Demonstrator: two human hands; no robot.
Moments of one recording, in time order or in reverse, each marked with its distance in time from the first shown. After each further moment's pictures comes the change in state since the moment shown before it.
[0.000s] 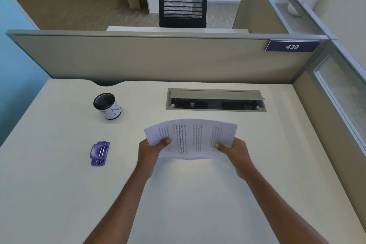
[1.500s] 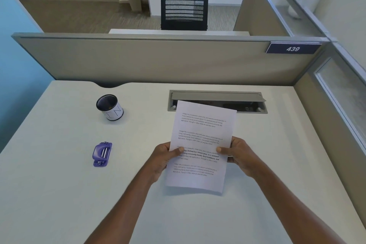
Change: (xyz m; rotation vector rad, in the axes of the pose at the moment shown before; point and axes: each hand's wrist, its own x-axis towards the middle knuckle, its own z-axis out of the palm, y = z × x) left_hand -0.017 0.011 0.016 0.027 -0.359 -0.315; right_hand 0.003 -0.020 -0.014 -0.009 -0.260 0.190
